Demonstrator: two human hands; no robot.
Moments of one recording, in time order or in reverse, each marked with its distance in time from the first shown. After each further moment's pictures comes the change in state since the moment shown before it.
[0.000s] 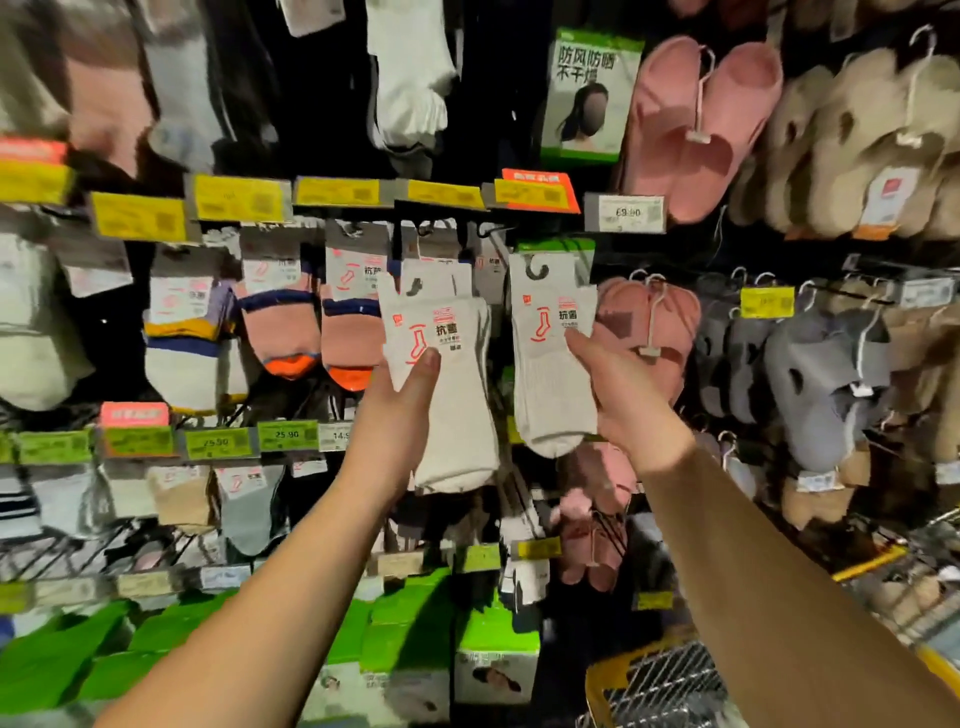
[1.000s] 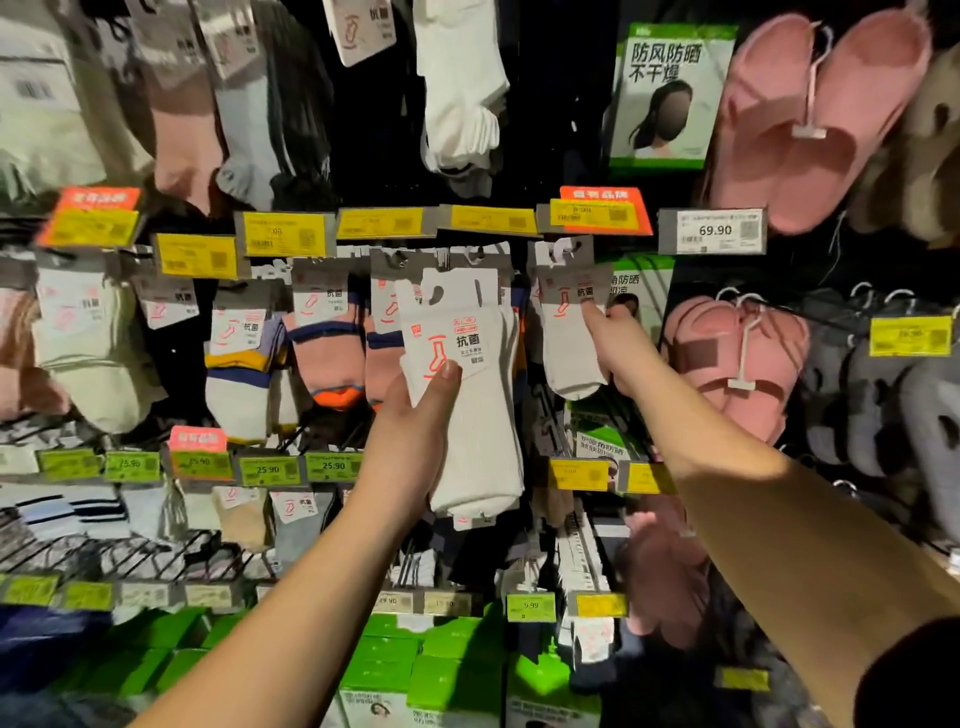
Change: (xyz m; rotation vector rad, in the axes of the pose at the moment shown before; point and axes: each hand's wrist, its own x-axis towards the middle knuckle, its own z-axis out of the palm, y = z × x) left_hand 0.027 0.013 -0.006 -0.003 0.059 0.019; right_hand 0.168 0.014 0.004 -0.565 0.236 0.007
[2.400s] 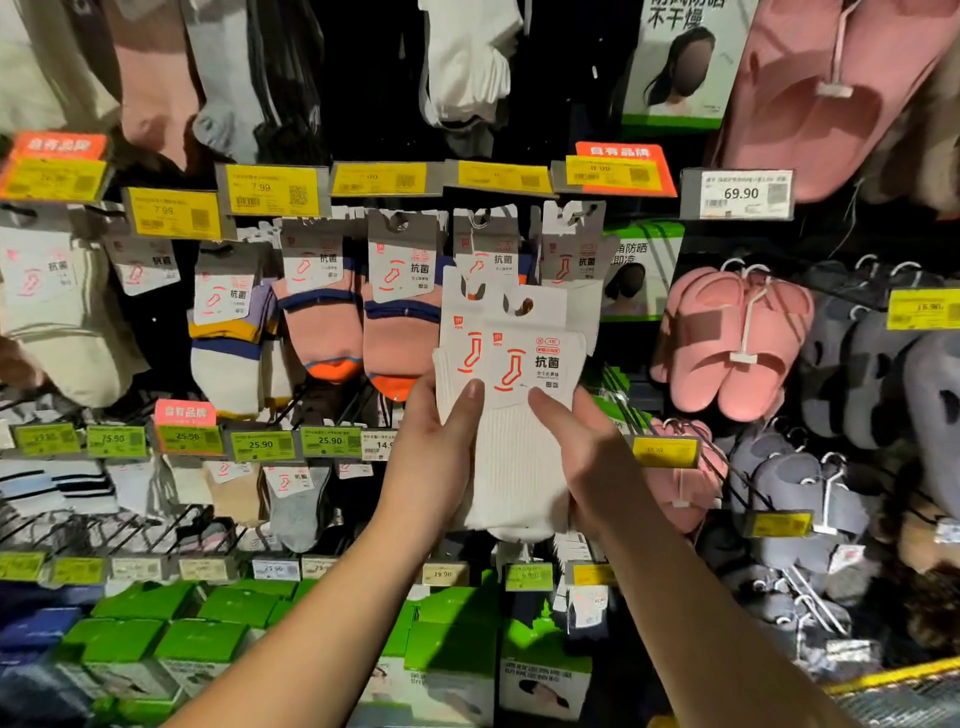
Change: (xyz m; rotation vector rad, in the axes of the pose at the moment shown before) left_hand -0.016 -0.028 0.007 0.017 0.006 -0.111; right_hand -0.192 0.011 0.032 0.572 -0.336 -0.007
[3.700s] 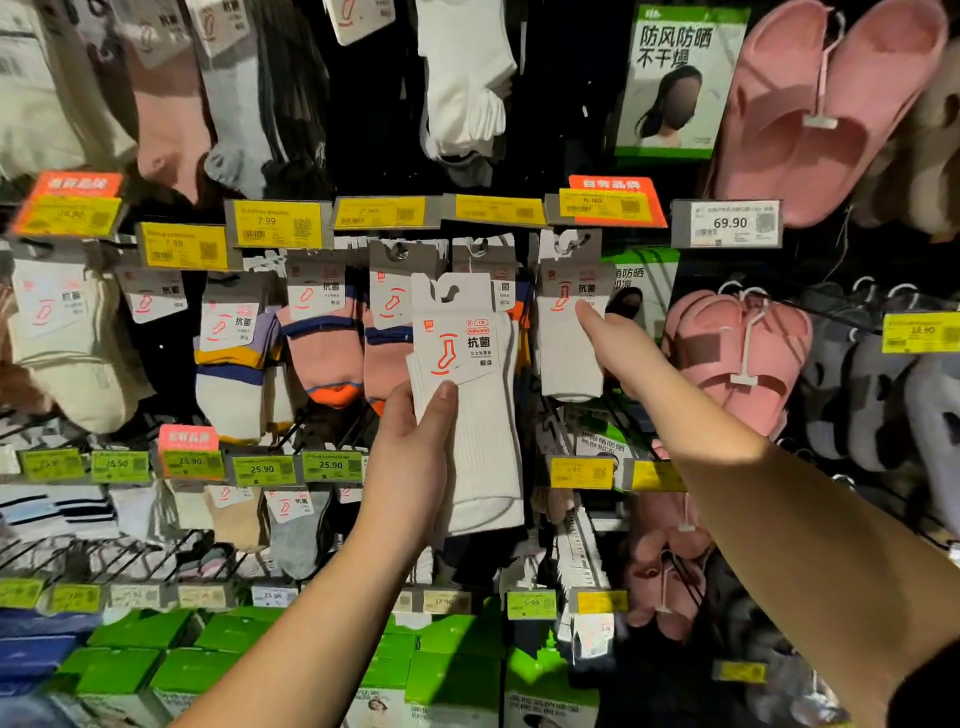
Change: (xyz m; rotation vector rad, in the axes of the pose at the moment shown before) left_hand 0.009 0.013 -0.008 -0.081 0.071 0.070; right_hand 0.149 -0.050 -0.066 -0.724 0.258 0.046
